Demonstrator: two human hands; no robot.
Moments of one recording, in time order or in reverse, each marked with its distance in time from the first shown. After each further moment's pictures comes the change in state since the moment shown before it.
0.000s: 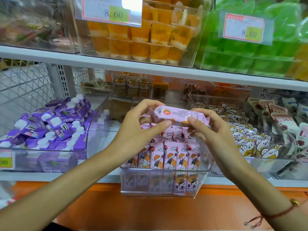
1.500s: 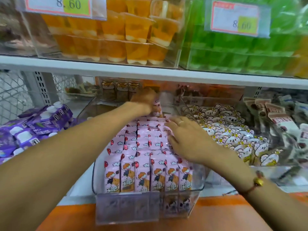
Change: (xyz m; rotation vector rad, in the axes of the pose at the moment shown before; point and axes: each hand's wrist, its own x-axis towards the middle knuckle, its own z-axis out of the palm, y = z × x) left_hand 0.173 -0.066 0.027 1.070 -0.210 -0.093; right_hand 0.065 0.027 -0.002 -1.469 -0.441 -0.206
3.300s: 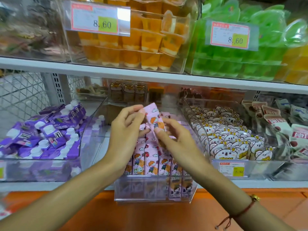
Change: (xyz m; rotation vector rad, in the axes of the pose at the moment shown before) left_hand -0.177 0.026 -0.027 -1.353 0.426 -0.213; right_hand -0.041 -0.071 -0.016 1.271 0.226 0.167
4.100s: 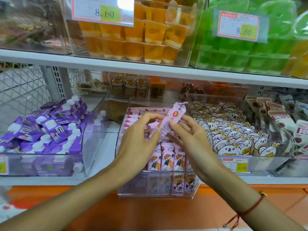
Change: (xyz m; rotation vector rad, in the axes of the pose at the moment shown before) left_hand -0.010 -0.021 -0.004 0.473 -0.244 0.245; right_hand -0.002 0.009 -0.006 0.521 0.111 0.109
